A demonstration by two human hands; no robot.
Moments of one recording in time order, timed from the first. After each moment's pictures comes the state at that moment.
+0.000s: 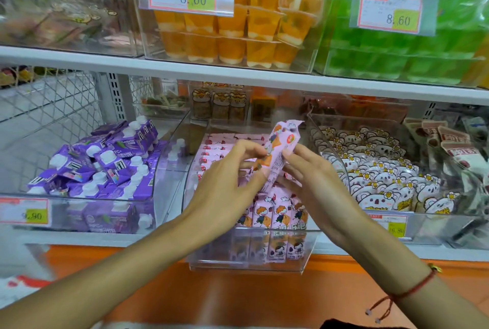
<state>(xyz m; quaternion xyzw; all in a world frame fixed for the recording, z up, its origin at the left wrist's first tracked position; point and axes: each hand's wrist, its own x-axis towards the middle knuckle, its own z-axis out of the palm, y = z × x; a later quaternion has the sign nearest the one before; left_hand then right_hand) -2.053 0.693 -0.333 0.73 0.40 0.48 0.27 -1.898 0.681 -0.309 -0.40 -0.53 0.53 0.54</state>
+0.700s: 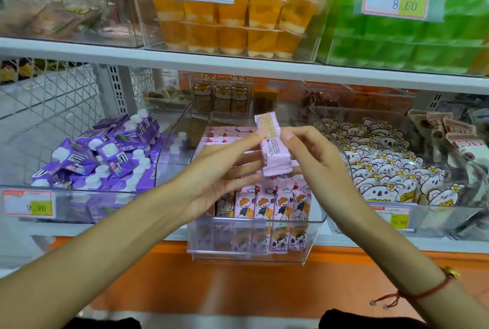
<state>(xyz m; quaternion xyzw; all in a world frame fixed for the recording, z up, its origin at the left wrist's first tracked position) -2.061 0.693 -0.302 0.49 0.38 0.45 0.64 -1.897 0.675 -0.305 -0.44 -0.65 0.32 0.53</state>
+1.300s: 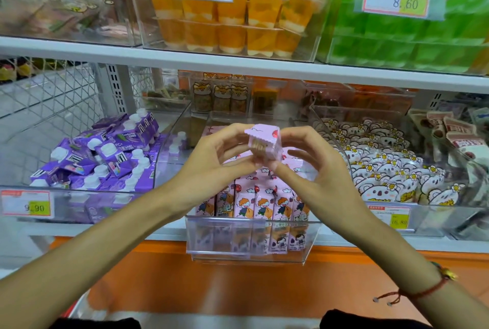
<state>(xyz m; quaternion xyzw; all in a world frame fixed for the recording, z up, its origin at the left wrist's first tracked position) -2.074 0.696 -0.313 0.70 0.30 0.47 0.44 -1.891 0.670 -0.310 -0.39 -0.76 0.18 0.48</state>
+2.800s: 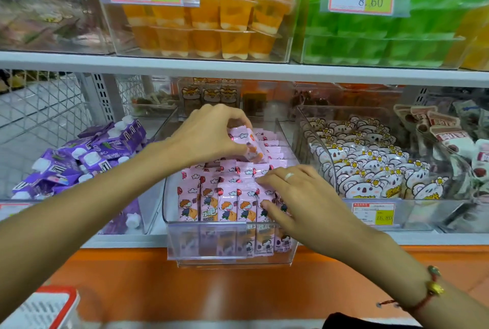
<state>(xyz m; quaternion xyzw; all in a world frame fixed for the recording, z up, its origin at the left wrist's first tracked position) -2.051 0.746 -0.271 0.83 0.50 0.26 0.06 -1.864 0.669 -0.334 -0.49 -0.86 -0.11 0.12</state>
